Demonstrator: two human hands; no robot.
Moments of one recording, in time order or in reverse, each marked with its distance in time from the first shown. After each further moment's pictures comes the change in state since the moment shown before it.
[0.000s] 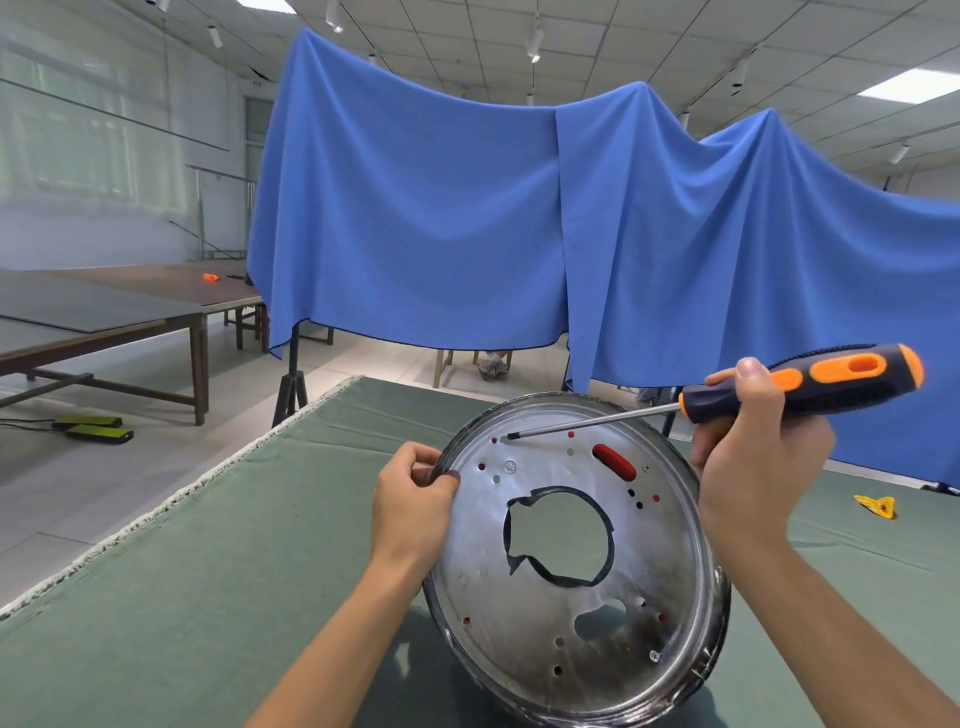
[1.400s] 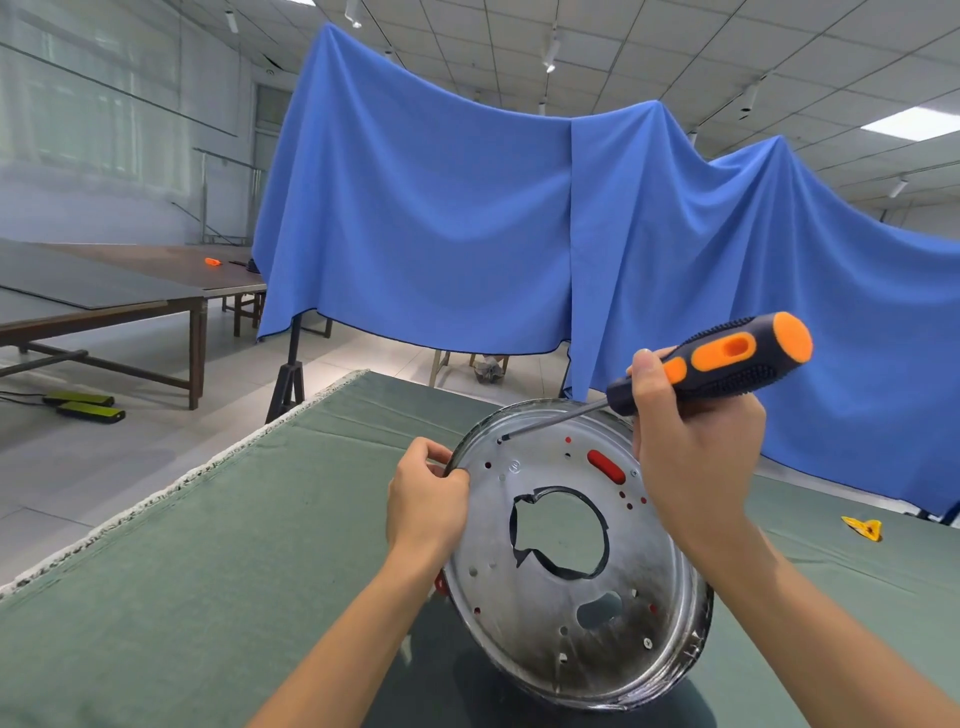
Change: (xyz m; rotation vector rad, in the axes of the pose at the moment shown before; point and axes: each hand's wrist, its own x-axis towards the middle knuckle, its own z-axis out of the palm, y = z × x) left_hand 0.000 0.005 -0.001 0.146 0.051 -0.087; right_hand -0.027 -0.023 0.033 -0.276 -0.330 -0.248
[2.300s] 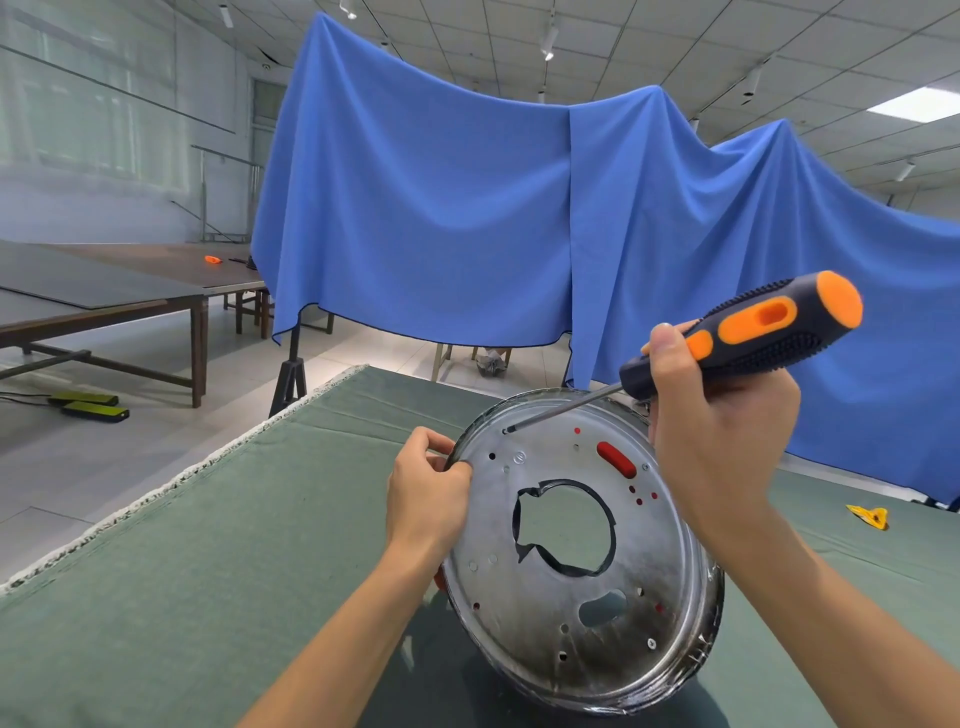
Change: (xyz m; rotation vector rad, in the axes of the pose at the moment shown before) left_hand -0.004 0.001 0.001 -0.063 -0.031 0.064; right_hand 0.007 -0.005 -0.005 0.028 0.088 -0.011
